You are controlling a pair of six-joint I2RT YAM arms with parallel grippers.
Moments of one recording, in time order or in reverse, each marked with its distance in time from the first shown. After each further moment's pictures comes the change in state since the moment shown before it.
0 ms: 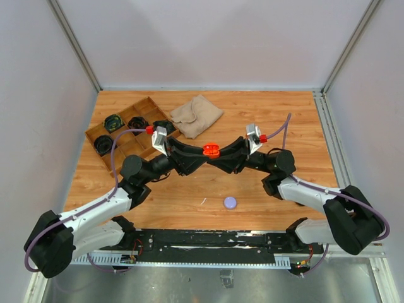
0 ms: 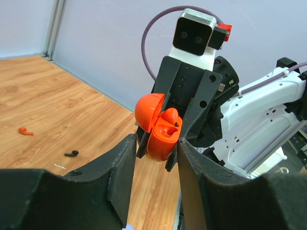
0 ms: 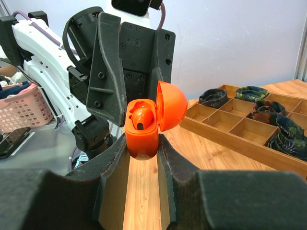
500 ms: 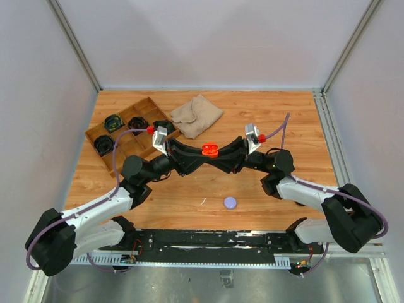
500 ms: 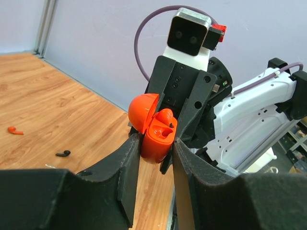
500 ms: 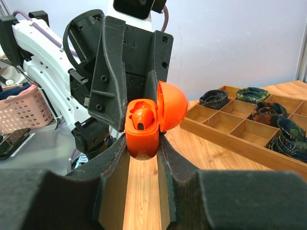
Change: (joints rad) left arm 0.000 0.021 -0.006 0.041 0.018 -0.041; right arm 0.012 0.021 0.011 0.014 0.008 0.000
